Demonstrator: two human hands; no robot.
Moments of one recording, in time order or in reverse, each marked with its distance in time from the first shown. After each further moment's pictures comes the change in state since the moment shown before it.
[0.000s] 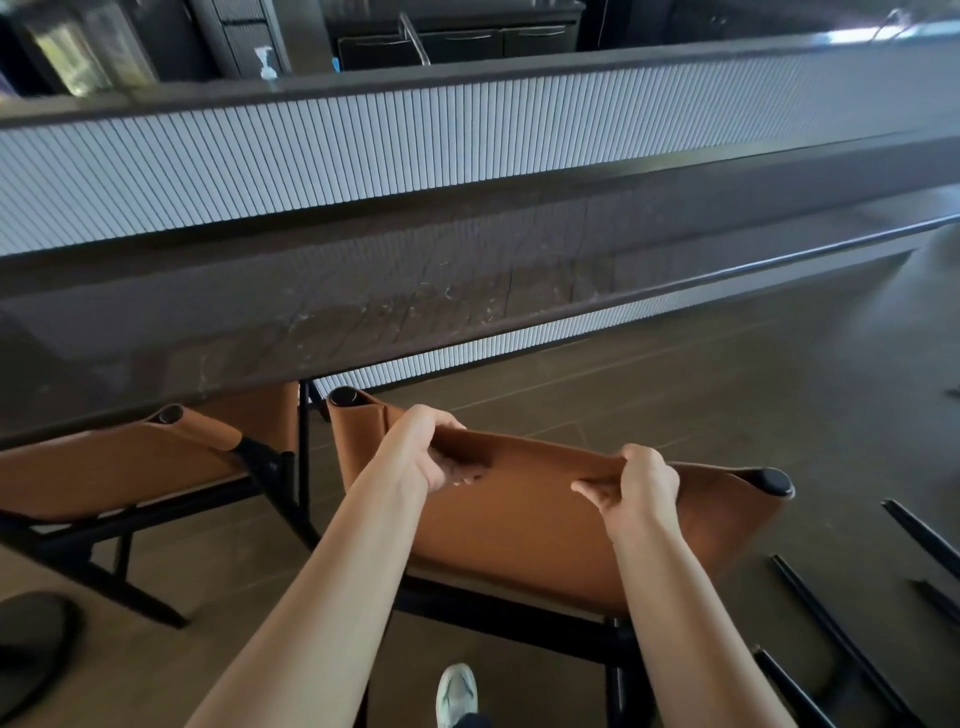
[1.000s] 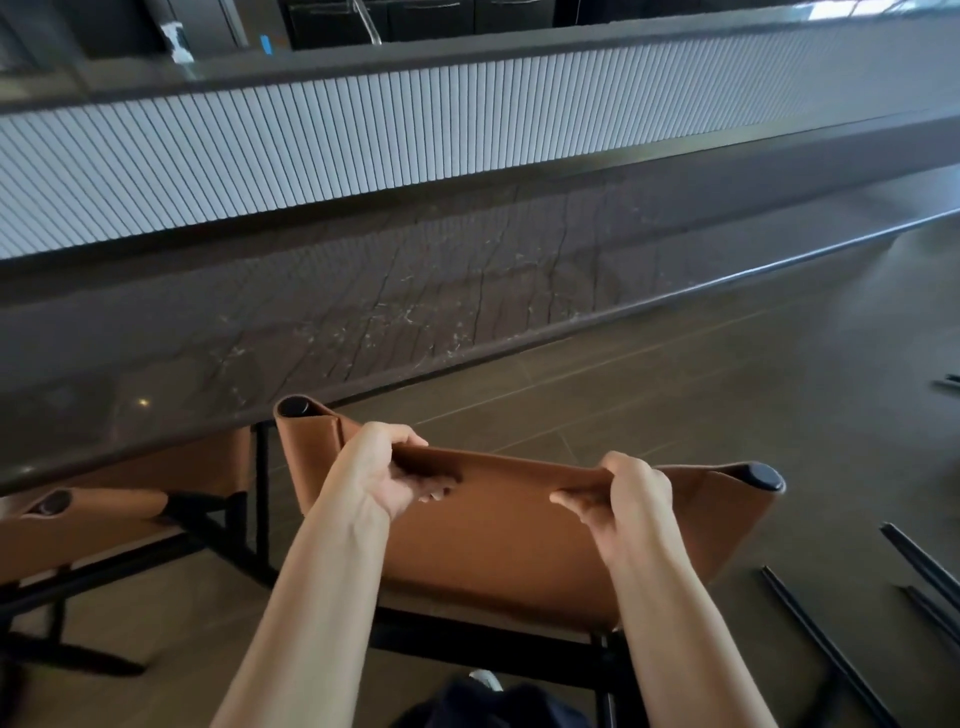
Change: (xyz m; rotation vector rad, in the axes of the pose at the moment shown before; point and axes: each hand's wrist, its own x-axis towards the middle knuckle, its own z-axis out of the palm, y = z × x) left_hand 0.059 0.061 0.036 -0.056 0.017 0.080; right_hand 0.056 -0.058 0.053 0.008 -0.131 -0.007
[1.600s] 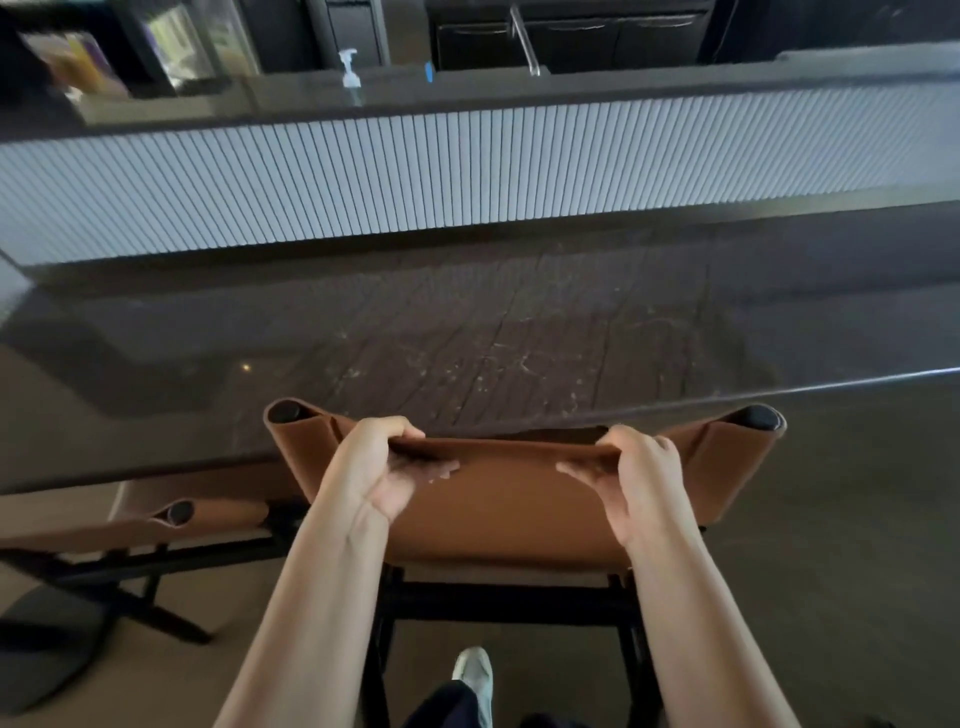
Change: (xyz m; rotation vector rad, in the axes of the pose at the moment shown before) left_hand 0.036 0.104 -0.077 -0.336 0.144 0.181; right_hand 0.040 0.010 0.171 -0.160 -0.305 -0.068
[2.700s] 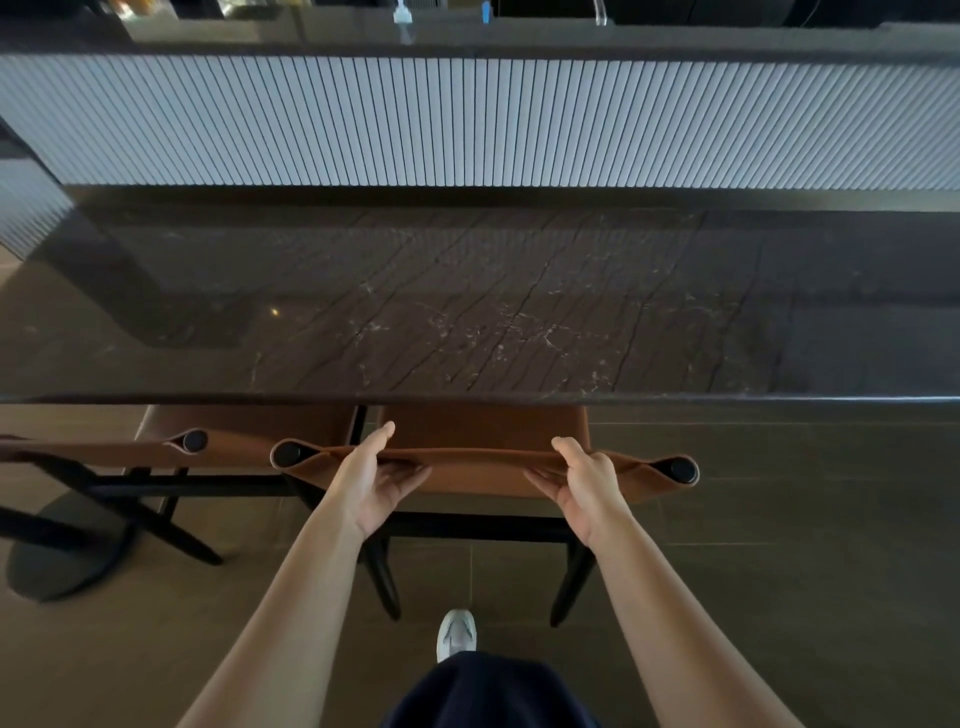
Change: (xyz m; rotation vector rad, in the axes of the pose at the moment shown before) left_hand 0.052 -0.055 -0.073 -0.169 0.057 -0.071; right_hand 0.058 0.072 -0.011 -0.175 -0.155 0.232
